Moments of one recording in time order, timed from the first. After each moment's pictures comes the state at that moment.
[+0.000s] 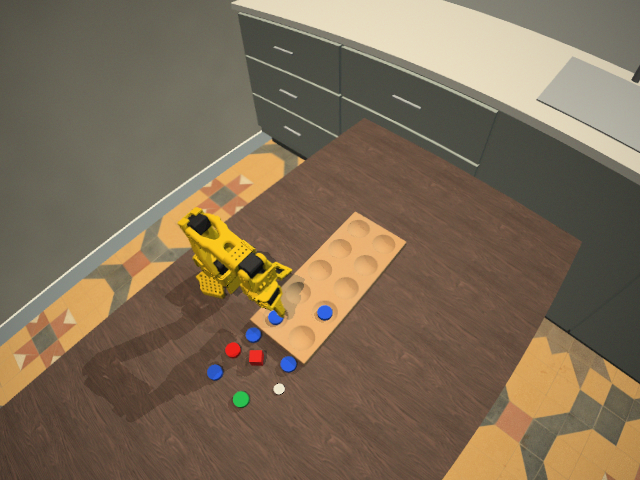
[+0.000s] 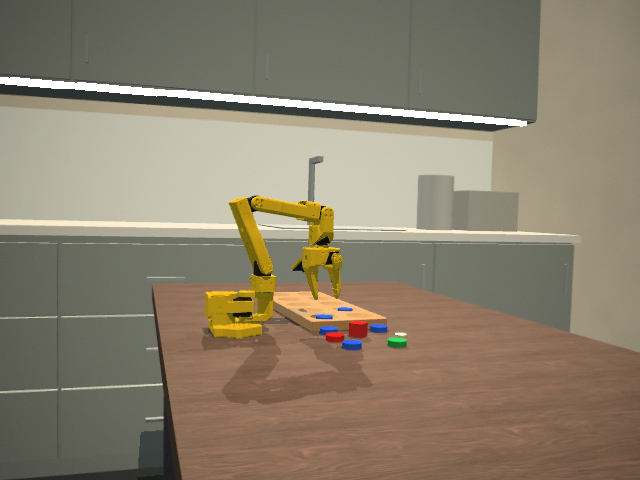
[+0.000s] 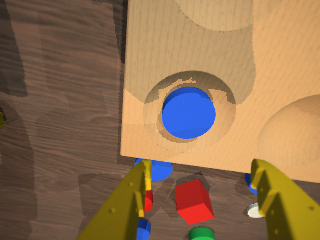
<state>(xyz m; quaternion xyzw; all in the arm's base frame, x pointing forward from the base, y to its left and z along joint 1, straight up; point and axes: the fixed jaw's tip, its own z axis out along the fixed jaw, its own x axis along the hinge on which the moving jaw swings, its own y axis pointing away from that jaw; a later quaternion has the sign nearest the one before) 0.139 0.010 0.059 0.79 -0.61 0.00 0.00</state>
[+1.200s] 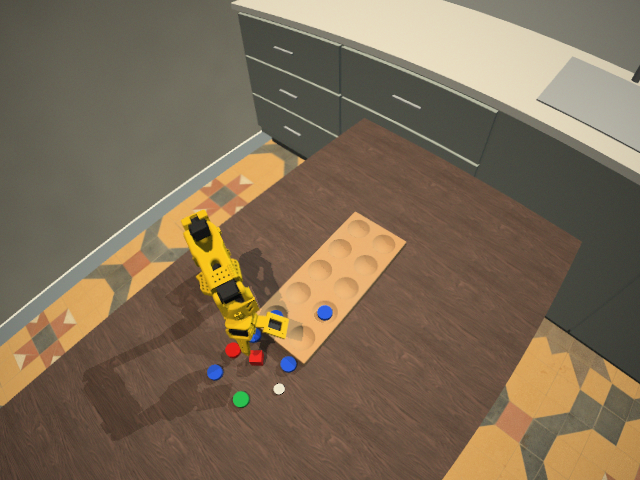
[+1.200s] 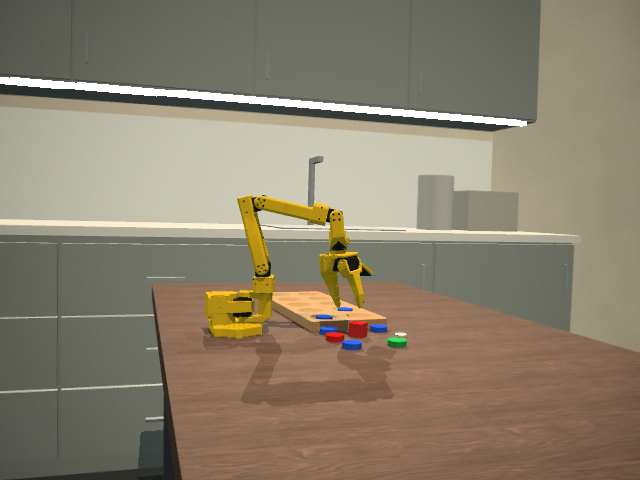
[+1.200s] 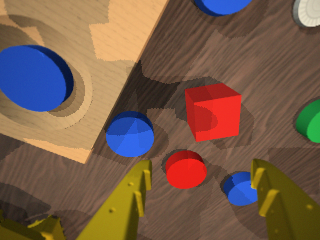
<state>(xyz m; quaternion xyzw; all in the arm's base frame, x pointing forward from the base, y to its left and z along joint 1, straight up) 0.164 -0.047 0.053 0.31 -0.95 0.03 -0.04</state>
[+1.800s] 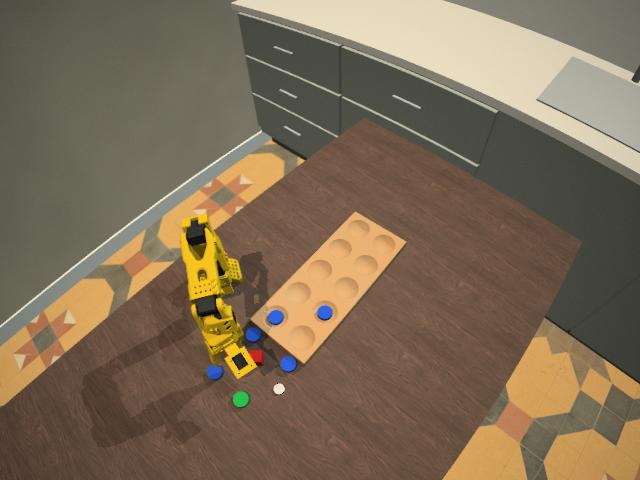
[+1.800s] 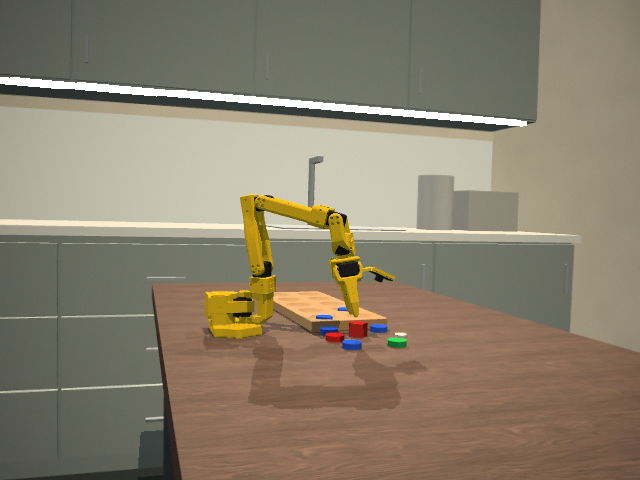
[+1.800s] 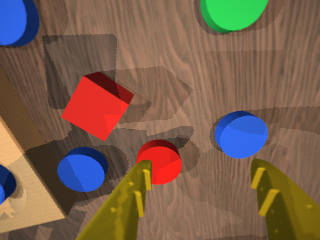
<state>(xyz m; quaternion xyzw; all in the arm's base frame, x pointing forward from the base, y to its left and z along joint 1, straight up) 0.168 -0.097 0.049 -0.08 -0.99 0.04 -0.08</state>
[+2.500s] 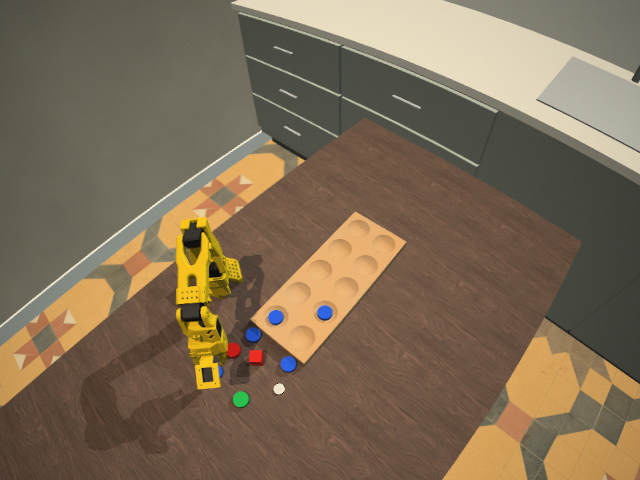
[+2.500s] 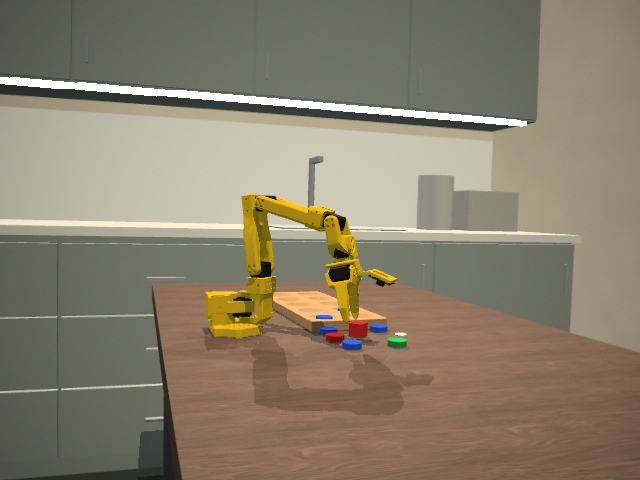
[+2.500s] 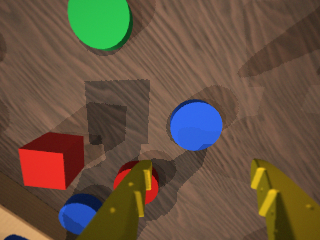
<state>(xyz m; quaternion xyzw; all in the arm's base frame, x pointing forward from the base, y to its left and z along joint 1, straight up) 0.162 -0.133 0.047 -0.33 -0.94 0.04 -0.11</state>
